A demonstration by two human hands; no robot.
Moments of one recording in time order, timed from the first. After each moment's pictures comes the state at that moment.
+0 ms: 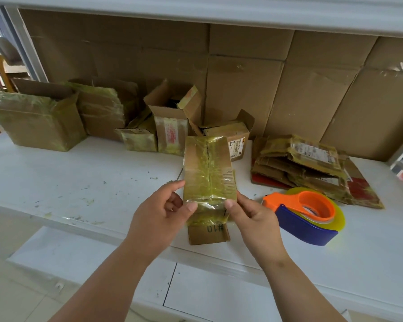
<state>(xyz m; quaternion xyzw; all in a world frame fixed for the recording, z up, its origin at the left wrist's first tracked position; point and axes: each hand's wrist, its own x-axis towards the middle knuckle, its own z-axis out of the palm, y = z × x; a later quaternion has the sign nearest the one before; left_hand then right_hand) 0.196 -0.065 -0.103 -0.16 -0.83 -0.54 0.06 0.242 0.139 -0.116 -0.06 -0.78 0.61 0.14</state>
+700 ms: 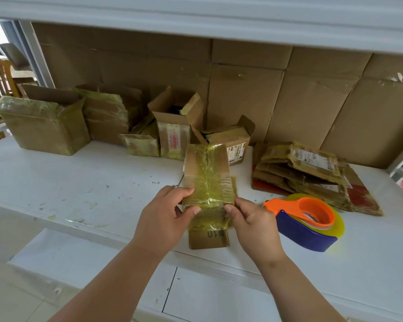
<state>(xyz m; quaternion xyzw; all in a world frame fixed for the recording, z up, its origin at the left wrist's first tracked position) 0.185 -0.056 -0.107 -0.21 -0.87 -0.42 0.17 0.234 0.140 -0.114 -0.04 -0.88 0.43 0.21</state>
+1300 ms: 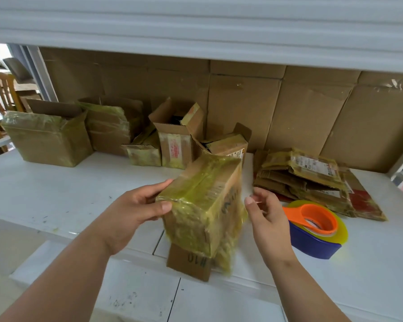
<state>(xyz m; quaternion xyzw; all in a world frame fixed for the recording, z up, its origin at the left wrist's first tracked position) 0.167 -0.112 -0.057 -0.15 -0.72 -0.66 -0.16 0.231 0.144 -0.098 -0.14 -0.76 0.58 0.25</state>
